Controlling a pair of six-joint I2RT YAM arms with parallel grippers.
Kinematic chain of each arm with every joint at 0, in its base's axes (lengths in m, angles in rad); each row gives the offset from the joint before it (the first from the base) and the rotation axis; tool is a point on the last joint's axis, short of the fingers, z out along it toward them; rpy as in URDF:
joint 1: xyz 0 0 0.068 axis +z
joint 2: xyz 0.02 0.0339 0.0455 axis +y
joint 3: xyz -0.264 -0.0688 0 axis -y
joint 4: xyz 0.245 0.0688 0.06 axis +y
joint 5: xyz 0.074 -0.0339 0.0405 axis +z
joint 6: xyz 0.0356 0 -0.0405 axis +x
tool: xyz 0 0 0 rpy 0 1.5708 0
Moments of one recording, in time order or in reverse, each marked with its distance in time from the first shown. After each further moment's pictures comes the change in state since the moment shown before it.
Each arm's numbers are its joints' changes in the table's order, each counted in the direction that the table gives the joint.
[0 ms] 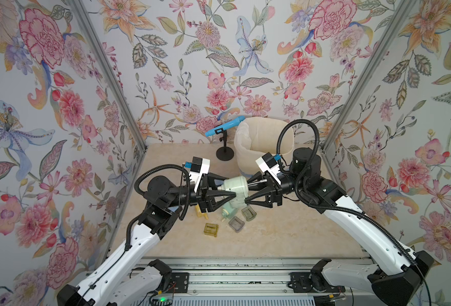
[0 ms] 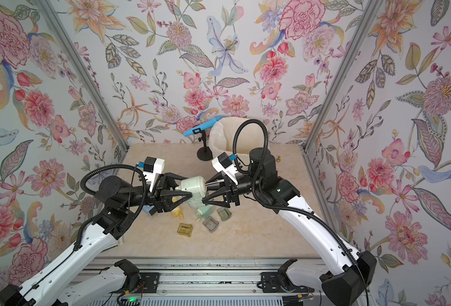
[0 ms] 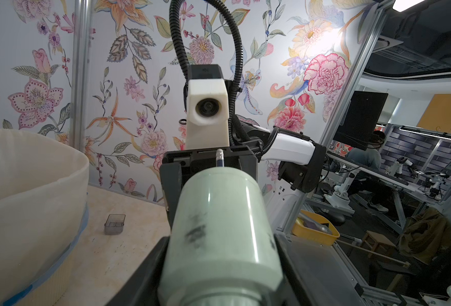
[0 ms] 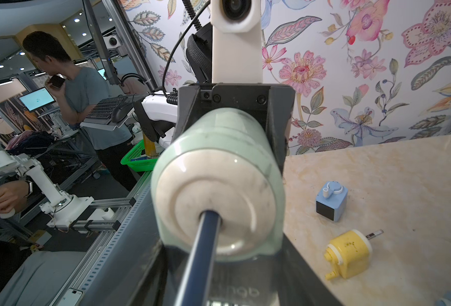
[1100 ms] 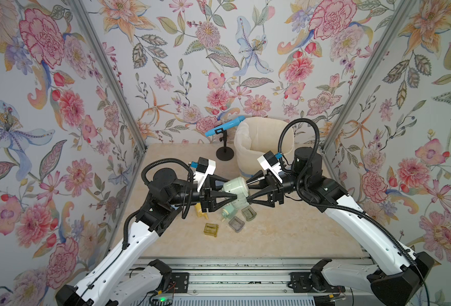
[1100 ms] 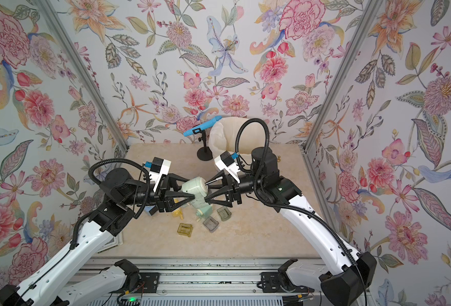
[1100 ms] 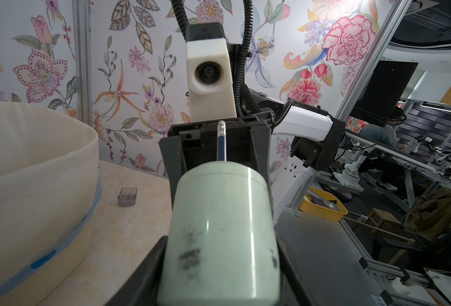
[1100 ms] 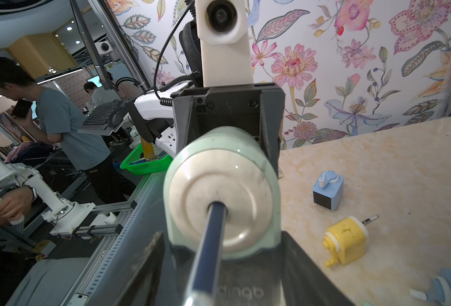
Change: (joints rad) left arm 0.010 0.026 0.087 0.301 -0.025 0.202; right arm -0.039 0.001 0.000 0.034 0.008 0.012
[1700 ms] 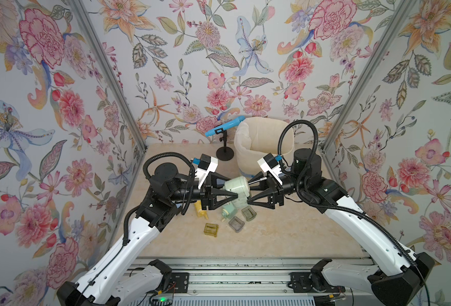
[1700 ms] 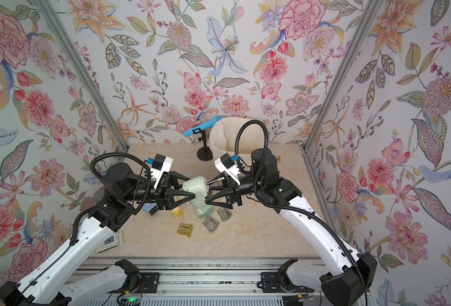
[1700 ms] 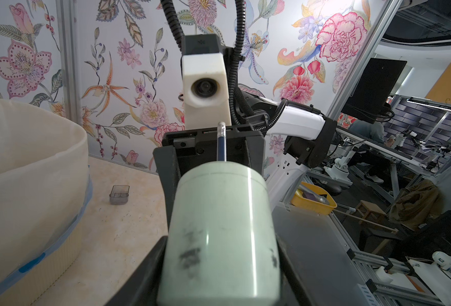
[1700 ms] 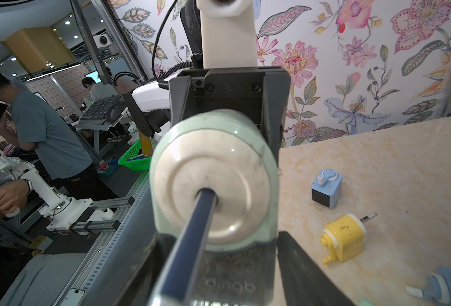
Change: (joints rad) left arm 0.005 0.036 0.068 0.060 -0.051 0.010; right arm 0.000 -0.008 -0.018 0.026 -0.002 -0.043
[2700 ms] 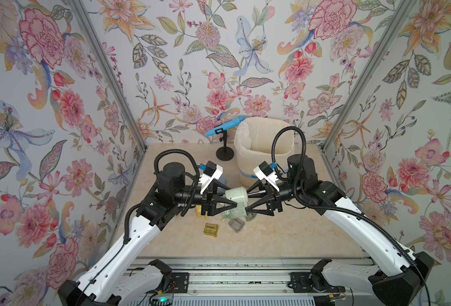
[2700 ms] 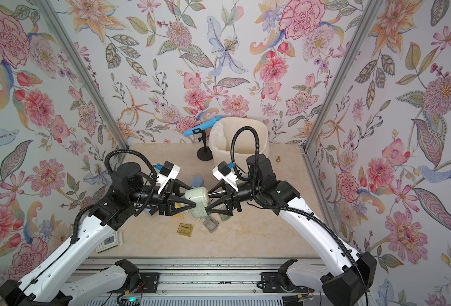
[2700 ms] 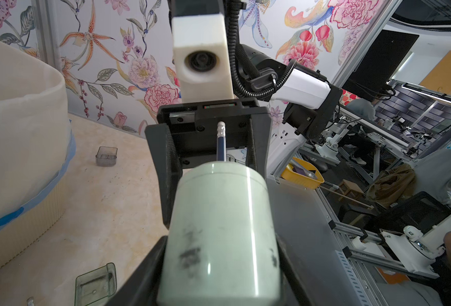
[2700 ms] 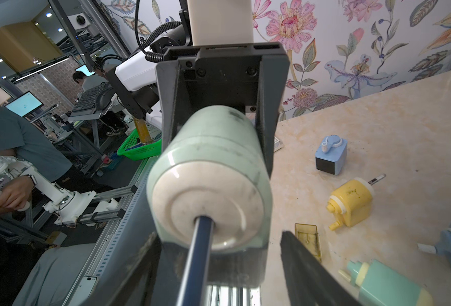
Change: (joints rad) left arm 0.006 0.014 0.016 0.262 -0.056 0.153; right arm 0.030 -0.006 -0.037 0.172 -0.054 -0.092
